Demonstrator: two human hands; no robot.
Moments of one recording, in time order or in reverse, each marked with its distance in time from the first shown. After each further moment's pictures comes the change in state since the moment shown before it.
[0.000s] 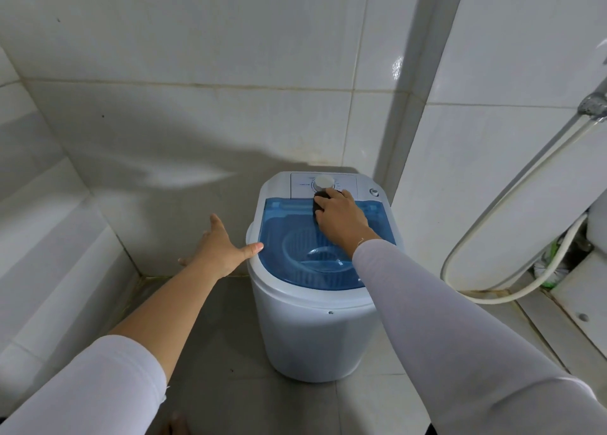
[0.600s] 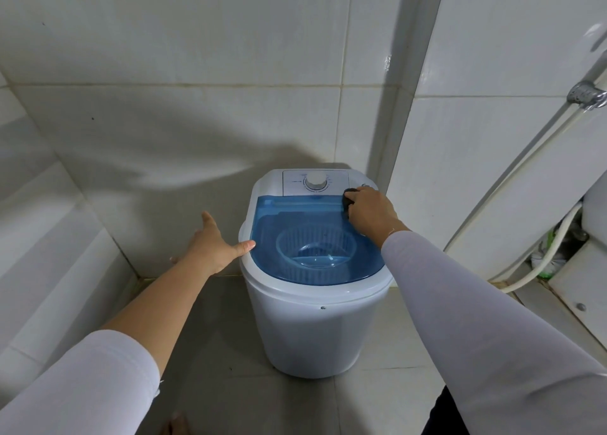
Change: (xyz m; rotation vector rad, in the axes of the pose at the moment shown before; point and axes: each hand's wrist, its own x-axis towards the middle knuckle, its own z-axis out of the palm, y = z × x) left_hand 0.002 0.003 -0.001 0.042 0.011 -0.005; right_hand -0.013 0.051 -0.025 -0.016 0.058 0.123
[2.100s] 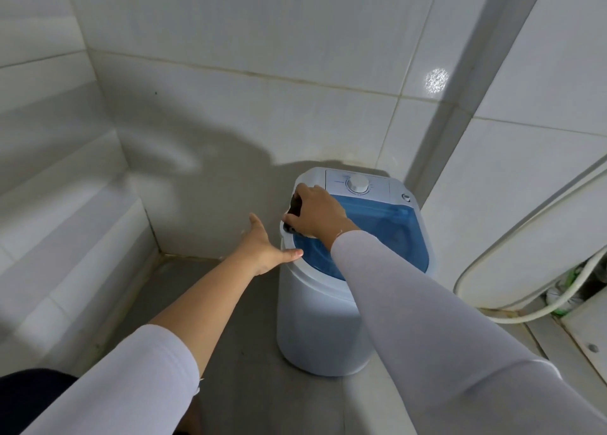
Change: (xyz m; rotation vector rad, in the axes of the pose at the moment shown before) left_hand -0.033 -0.004 0.005 -0.229 -0.179 -0.003; right_hand -0.016 -0.150 0.027 0.019 -0.141 -0.240
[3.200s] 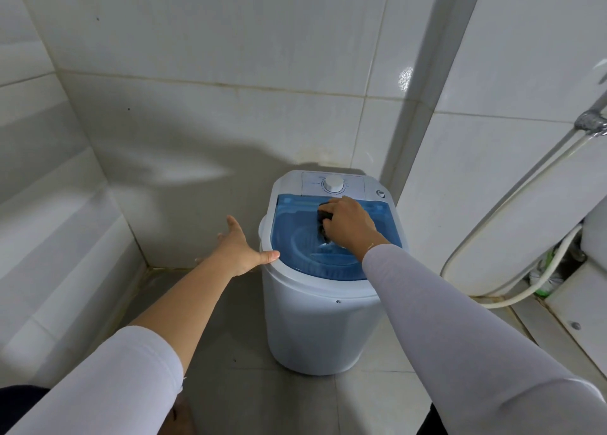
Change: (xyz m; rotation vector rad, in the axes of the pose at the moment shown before) left_hand -0.002 0.003 -0.005 0.159 0.040 -0.024; right_hand -0.025 0.086 -0.010 0.036 0.109 0.094
